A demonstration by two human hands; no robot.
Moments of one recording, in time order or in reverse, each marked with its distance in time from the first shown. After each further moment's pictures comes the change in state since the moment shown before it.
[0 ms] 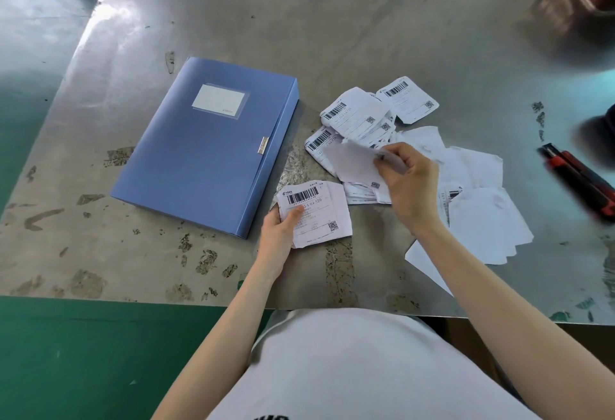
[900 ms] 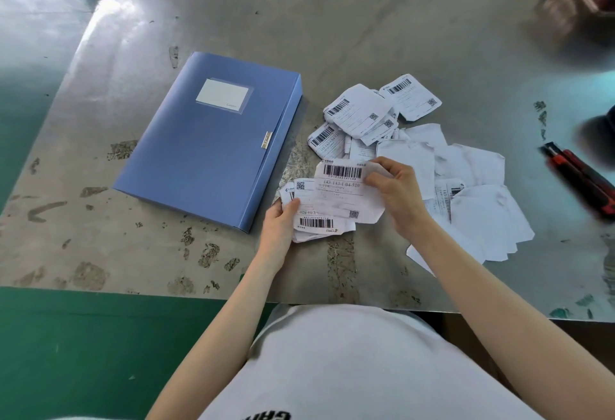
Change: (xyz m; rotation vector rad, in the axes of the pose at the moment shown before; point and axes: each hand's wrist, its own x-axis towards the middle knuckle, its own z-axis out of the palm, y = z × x) left_hand -0.004 0.007 0.003 0.000 0.057 -0.059; right_hand -0.014 0.001 0.010 0.302 -0.269 0.351
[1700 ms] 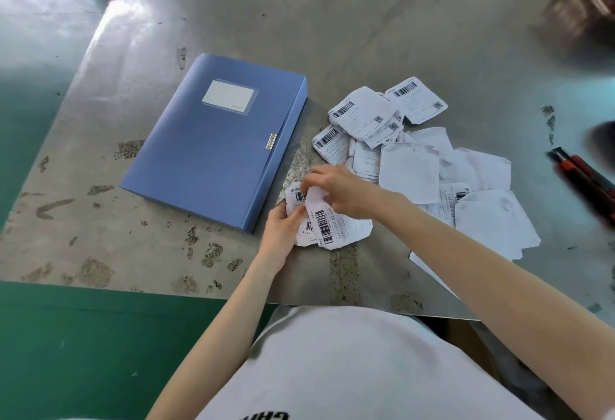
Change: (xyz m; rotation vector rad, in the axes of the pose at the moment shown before) left_hand 0.002 -0.001 -0.004 0.064 -0.101 0.063; right_hand 0.038 0.001 0.050 -1.154 -0.703 -0.559
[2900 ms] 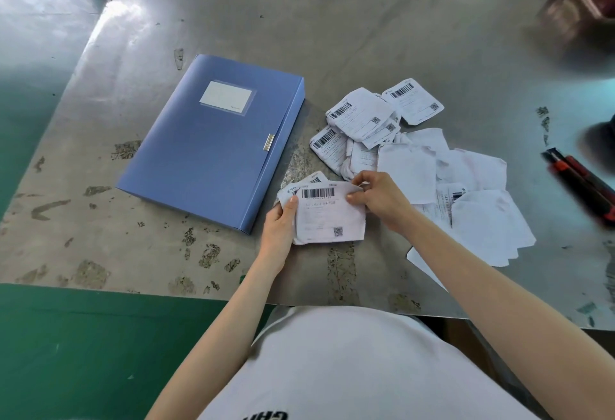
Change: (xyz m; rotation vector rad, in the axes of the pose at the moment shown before) left_hand -0.002 -0.002 0.002 -0.003 0.075 0.016; right_hand -0.040 0.032 0.015 0.903 0.323 0.716
